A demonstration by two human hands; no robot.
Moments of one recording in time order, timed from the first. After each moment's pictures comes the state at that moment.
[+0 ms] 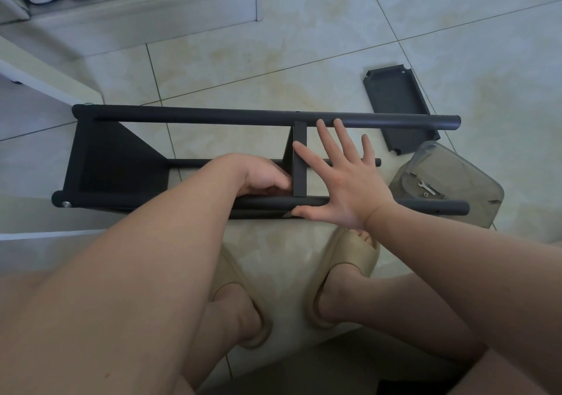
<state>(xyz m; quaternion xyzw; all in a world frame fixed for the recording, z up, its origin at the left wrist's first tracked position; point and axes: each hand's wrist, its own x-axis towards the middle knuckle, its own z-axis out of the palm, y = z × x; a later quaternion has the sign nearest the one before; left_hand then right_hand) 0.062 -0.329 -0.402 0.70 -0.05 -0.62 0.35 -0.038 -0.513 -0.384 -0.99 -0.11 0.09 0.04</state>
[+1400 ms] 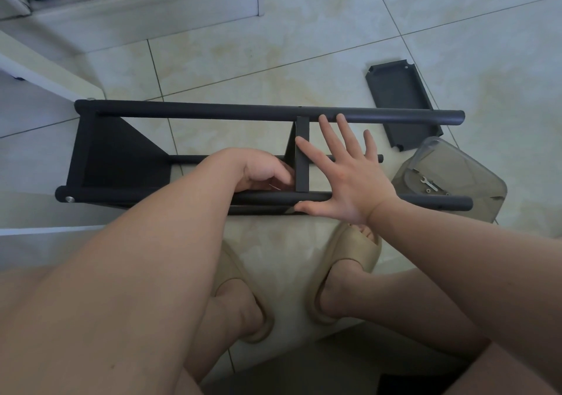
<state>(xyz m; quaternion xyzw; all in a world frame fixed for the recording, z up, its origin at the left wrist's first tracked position) 0.063 -0.326 -0.403 0.67 -0.03 -0.63 0.38 -0.039 -0.512 -0.386 -0.99 -0.12 0.09 0.05</state>
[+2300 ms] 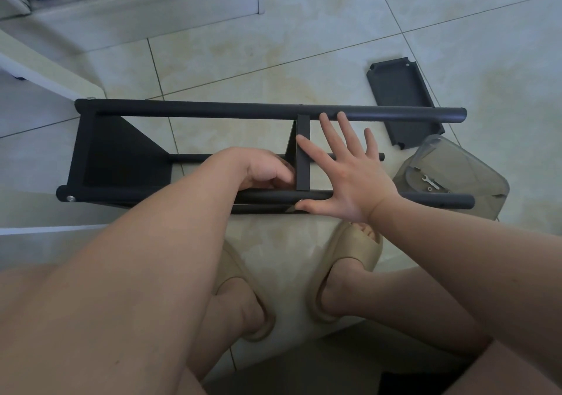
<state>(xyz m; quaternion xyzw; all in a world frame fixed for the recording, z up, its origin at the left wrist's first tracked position) 0.062 -0.327 -0.403 0.68 -0.05 -0.63 0.37 -0.038 -0.513 -0.385 -0.99 -0.12 0.09 0.05</state>
